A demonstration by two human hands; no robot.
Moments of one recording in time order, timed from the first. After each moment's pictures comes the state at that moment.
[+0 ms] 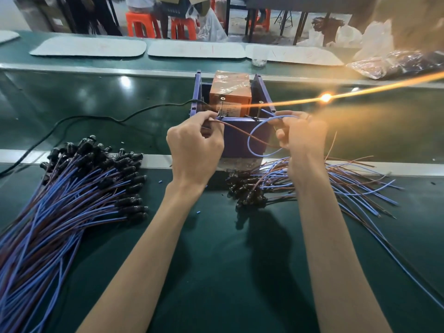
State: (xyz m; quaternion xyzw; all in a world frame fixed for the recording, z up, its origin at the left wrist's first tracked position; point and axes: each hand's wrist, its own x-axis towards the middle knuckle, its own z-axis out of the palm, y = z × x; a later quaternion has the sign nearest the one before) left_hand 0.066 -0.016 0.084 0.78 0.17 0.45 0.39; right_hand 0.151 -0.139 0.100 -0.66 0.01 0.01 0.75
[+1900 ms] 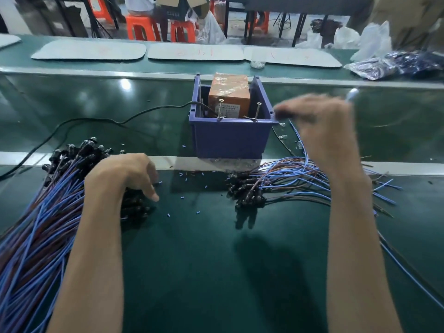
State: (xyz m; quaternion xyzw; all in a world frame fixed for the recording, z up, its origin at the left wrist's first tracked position) left_hand 0.023 0.100 0.077 0.92 0.30 -0.22 0.14; right_hand 0.150 -0.185 0.126 -0.82 -0.38 -0.25 0.36
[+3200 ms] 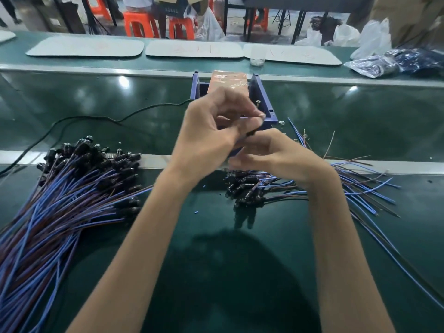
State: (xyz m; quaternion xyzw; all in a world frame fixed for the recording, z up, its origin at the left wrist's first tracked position) left_hand 0.044 -0.028 0.127 0.77 -0.02 0.28 0.57; right_hand 0.133 -0.158 0.107 -0.71 -0.43 0.29 0.48
